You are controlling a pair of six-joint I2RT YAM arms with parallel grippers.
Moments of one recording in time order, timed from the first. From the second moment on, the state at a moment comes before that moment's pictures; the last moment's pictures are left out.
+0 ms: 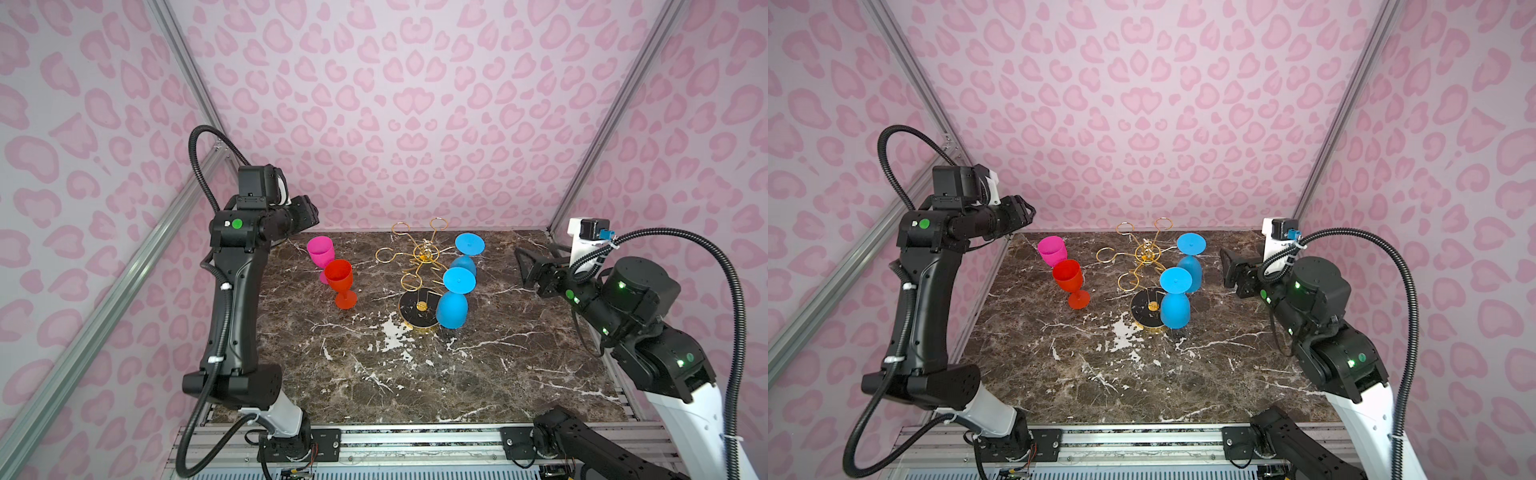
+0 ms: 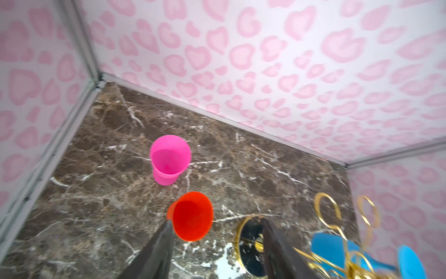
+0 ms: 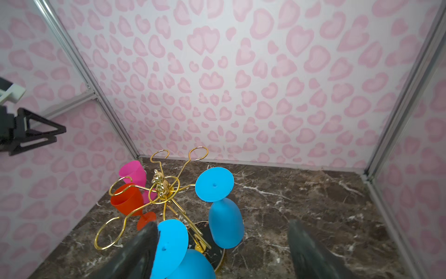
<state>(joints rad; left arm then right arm) -0.07 1.54 2.08 -1.12 0.14 -0.43 0.32 0.89 1.36 -0.66 -0.02 0.30</state>
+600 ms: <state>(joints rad) -0.48 1.16 1.58 -0.75 0.26 -0.60 0.17 0.89 1.01 -0.35 -0.60 0.93</state>
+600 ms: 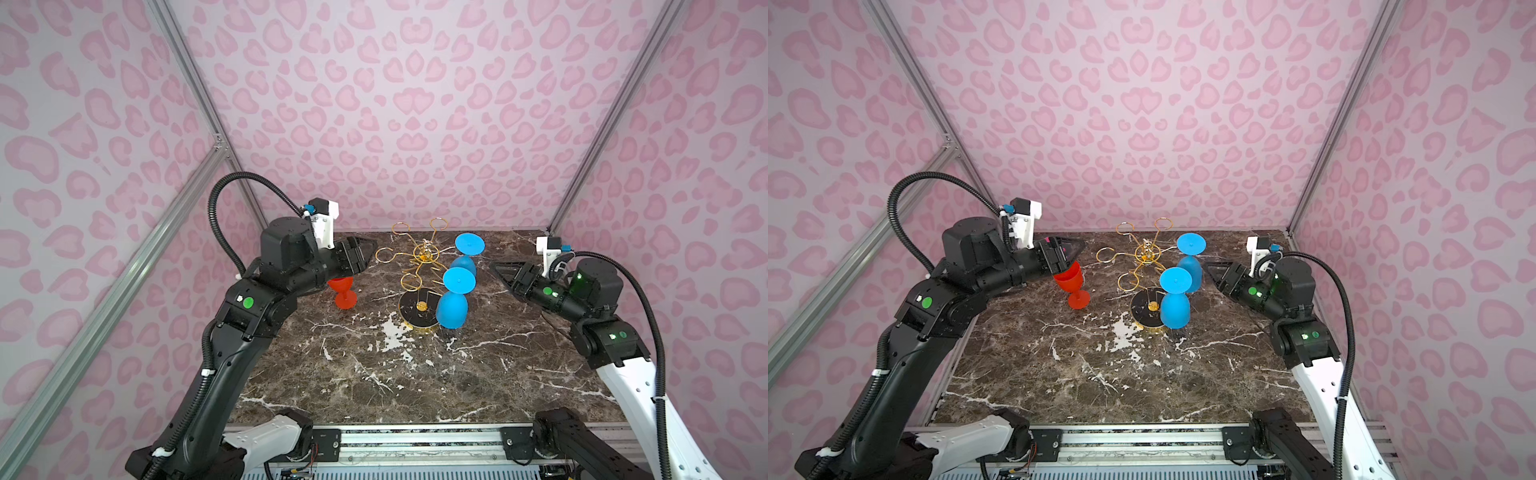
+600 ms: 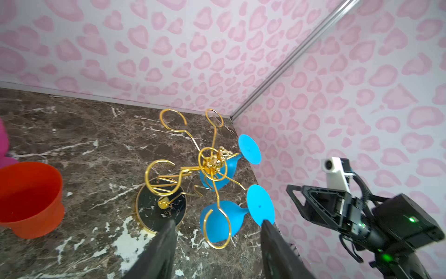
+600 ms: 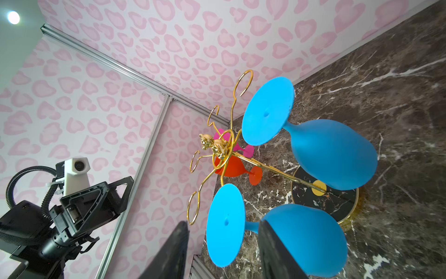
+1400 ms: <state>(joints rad) -0.88 1.39 1.56 -0.63 0.12 -1.02 0.09 0.79 0.96 -0.40 -0.63 0.90</state>
